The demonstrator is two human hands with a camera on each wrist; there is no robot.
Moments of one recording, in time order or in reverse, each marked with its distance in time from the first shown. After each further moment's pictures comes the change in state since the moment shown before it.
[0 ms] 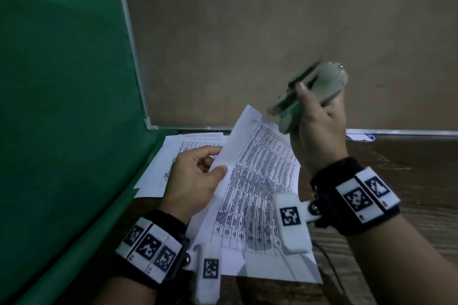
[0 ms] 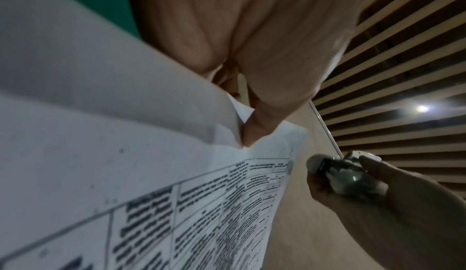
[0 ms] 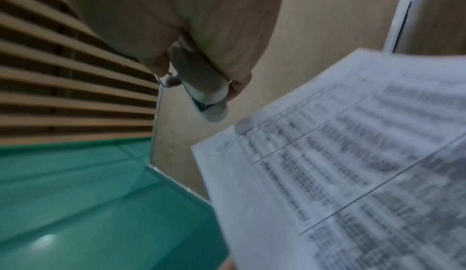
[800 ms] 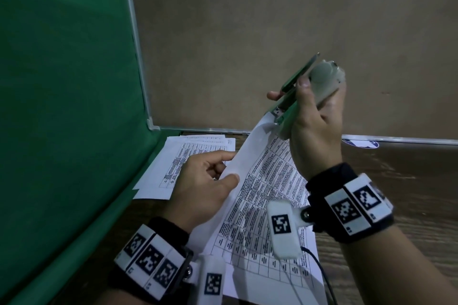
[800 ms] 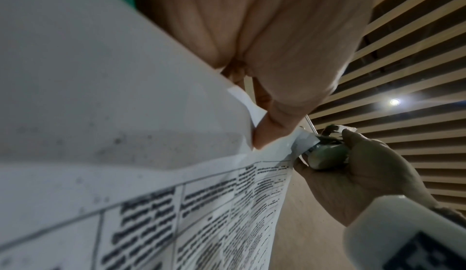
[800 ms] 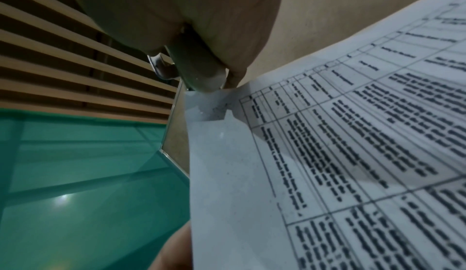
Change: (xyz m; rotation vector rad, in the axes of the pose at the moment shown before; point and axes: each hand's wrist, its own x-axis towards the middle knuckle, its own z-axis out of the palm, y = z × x) left_hand -0.004 0.008 0.009 -0.065 -0.075 0.005; right_hand 0.000 0.000 0.015 -0.159 -0.076 -0.129
